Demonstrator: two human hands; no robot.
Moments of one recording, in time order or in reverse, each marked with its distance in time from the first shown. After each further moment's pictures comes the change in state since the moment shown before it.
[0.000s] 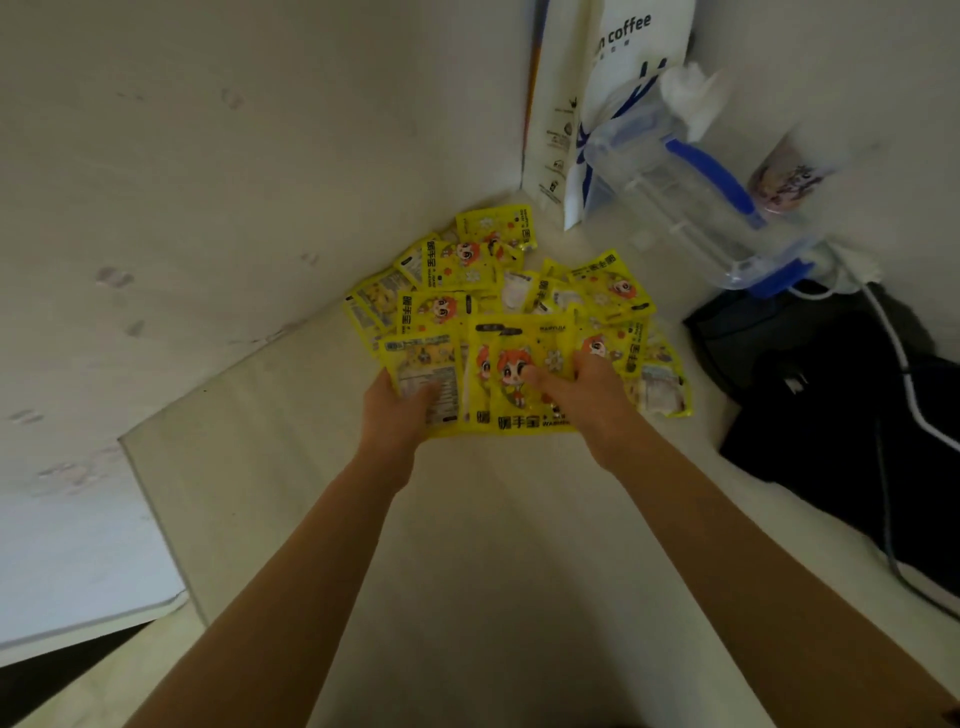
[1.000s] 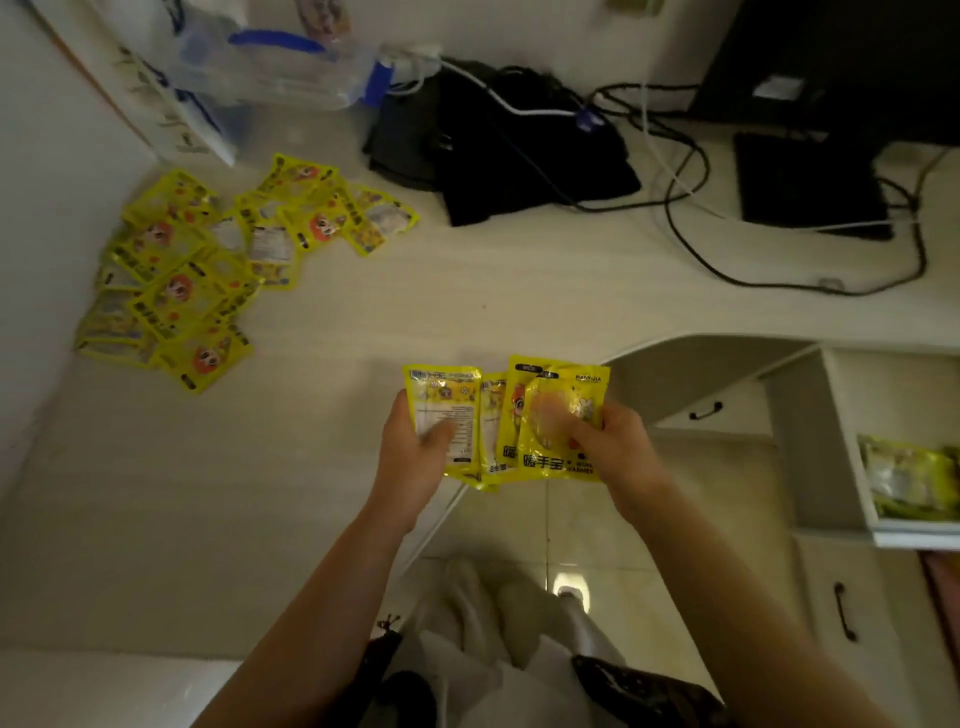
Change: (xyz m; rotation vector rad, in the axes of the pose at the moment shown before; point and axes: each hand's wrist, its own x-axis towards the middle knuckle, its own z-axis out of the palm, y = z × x) left_hand -0.212 -0.114 -0.037 0.555 -0.877 0.295; right_hand -0.327 0.209 0.032 0.532 0.774 0.265
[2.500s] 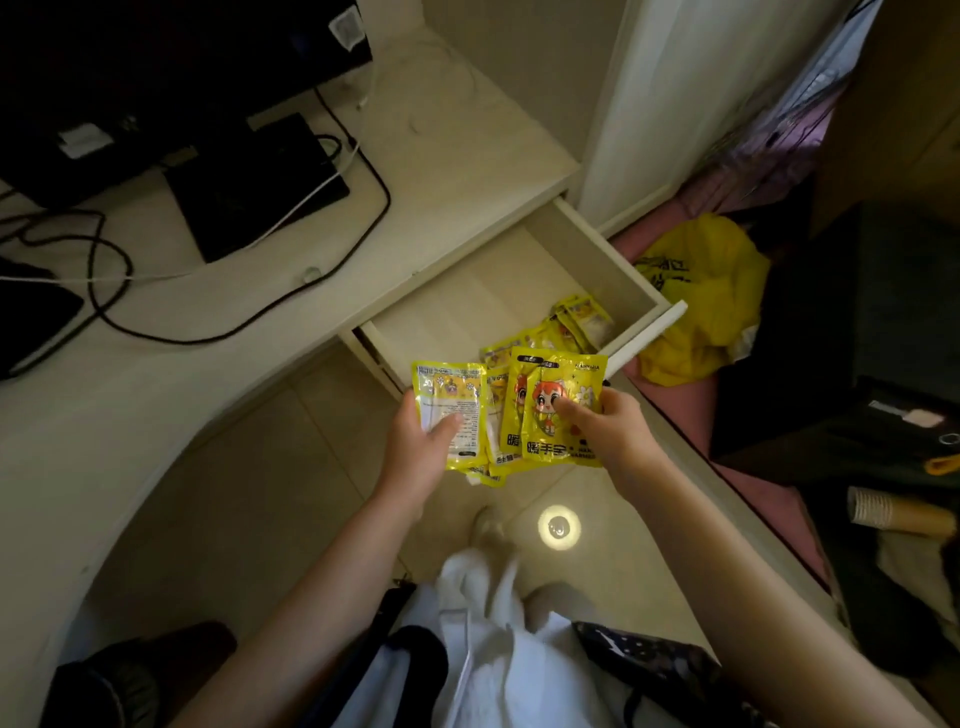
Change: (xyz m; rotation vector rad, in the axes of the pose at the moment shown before) left_hand -0.123 0.055 0.549 0.305 -0.619 0.050; right_hand -0.021 0.174 -0.525 0.440 0.547 0.217
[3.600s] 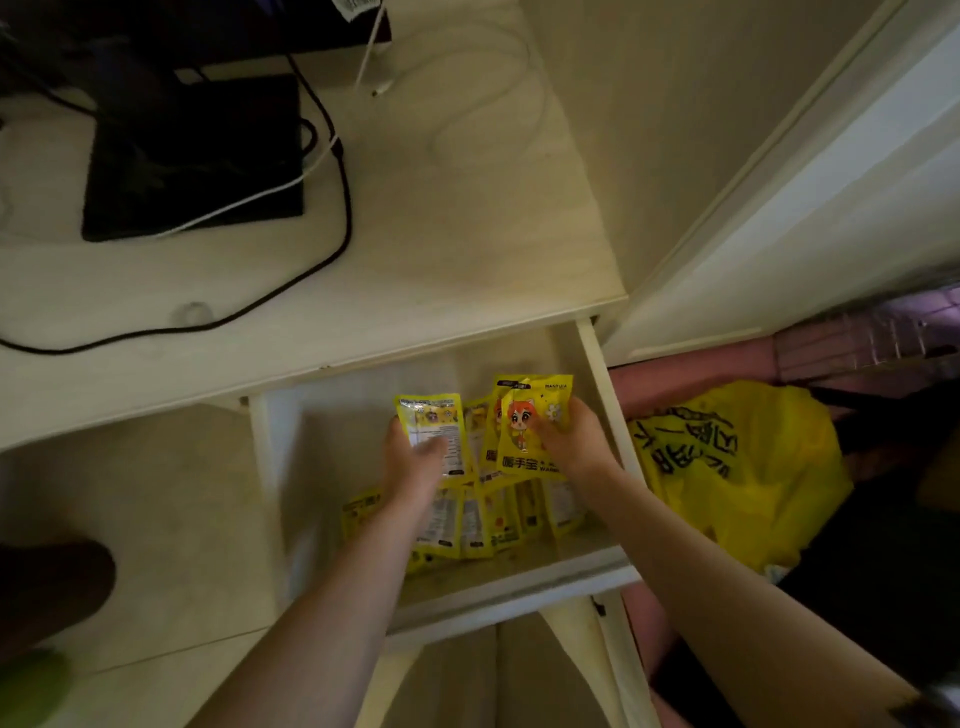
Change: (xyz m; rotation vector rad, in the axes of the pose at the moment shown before) left_hand 0.241 -0.003 0.167 -0.202 0.465 -0.440; right_hand 0.317 -0.100 -0.015 -0.570 -0.316 -0.097
